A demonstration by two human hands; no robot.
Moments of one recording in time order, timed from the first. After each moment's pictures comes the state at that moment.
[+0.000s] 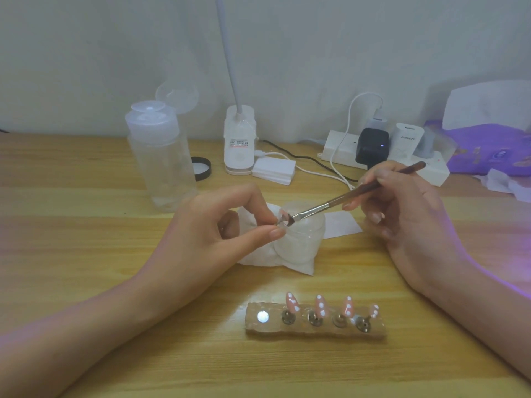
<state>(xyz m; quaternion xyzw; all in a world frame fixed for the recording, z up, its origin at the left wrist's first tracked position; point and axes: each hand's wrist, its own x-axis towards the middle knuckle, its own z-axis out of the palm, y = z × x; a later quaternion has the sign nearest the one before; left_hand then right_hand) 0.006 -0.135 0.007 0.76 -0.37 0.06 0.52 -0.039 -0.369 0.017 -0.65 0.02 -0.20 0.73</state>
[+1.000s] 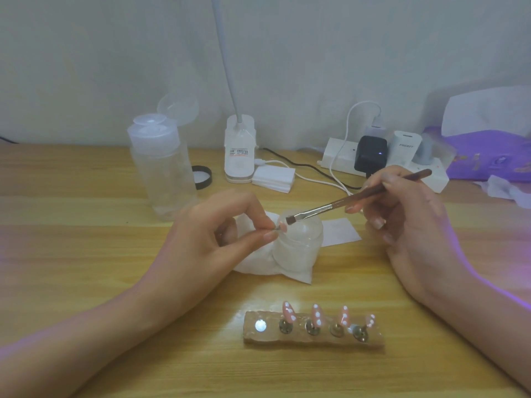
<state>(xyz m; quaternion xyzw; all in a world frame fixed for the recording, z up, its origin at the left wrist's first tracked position) 0.007 -0.136 0.008 0.77 -0.38 0.07 0.51 -0.042 -0.369 0.021 -0.63 0.02 -0.20 0.75</state>
